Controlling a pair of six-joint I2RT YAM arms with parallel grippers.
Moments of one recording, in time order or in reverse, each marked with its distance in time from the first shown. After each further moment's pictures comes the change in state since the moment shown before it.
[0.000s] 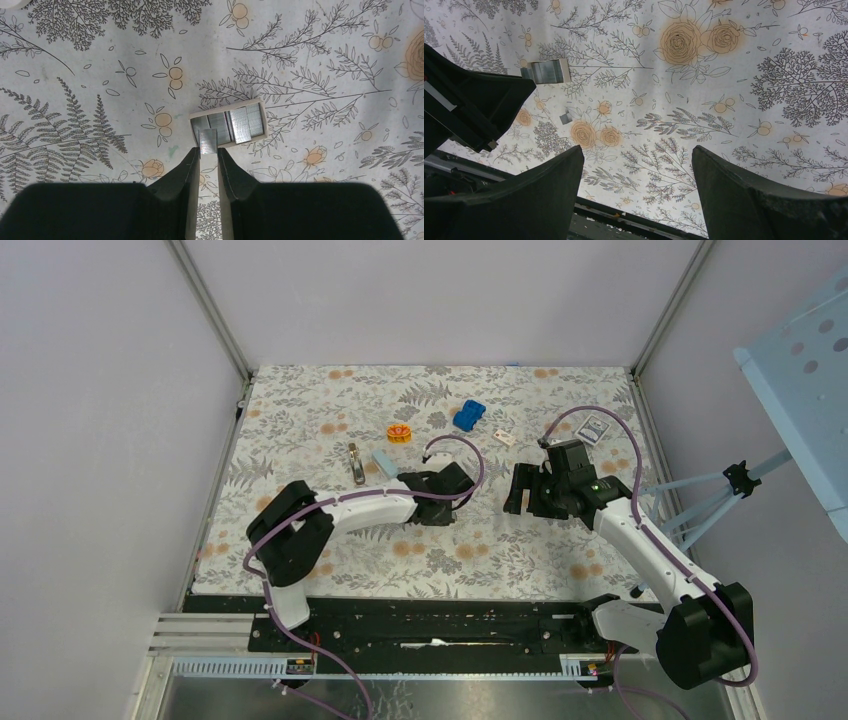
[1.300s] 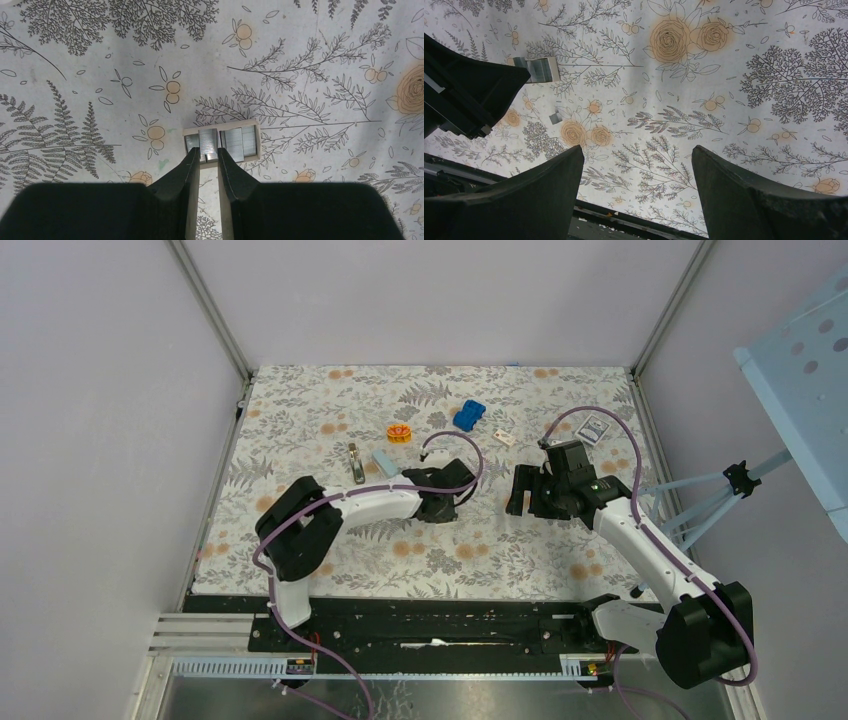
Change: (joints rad) left arm 0.016 0.053 0.048 -0.010 -0.011 -0.094; right arm 0.000 0.003 0.000 -0.016 0.027 -0.022
